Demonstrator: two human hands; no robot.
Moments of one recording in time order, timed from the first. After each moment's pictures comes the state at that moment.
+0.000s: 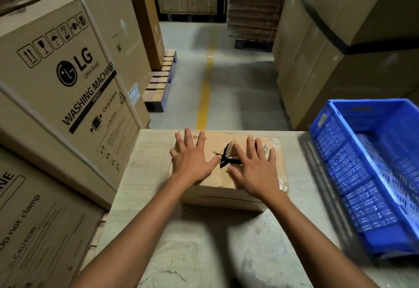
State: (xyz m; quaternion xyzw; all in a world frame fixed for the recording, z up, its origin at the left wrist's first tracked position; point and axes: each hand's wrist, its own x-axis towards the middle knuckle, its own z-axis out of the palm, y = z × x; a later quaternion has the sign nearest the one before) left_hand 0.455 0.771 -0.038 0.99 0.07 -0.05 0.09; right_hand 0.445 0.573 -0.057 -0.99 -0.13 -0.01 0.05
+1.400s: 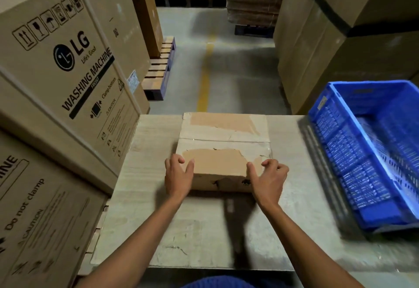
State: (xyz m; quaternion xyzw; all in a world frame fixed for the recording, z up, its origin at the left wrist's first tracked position) left_hand 0.373 0.790 -0.118 0.87 0.24 0.09 0.43; right_hand 0.382 0.560 -0.130 -0.90 0.20 -0.09 0.39
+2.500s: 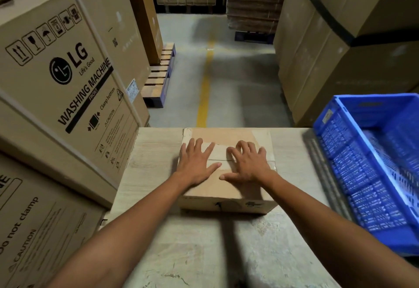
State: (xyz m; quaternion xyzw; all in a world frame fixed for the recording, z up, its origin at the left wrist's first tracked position) left_hand 0.484 0.791 -0.104 0.99 -0.07 -0.07 0.03; right_hand 0.501 0.585 -0.084 -0.97 -0.20 0.15 -0.04
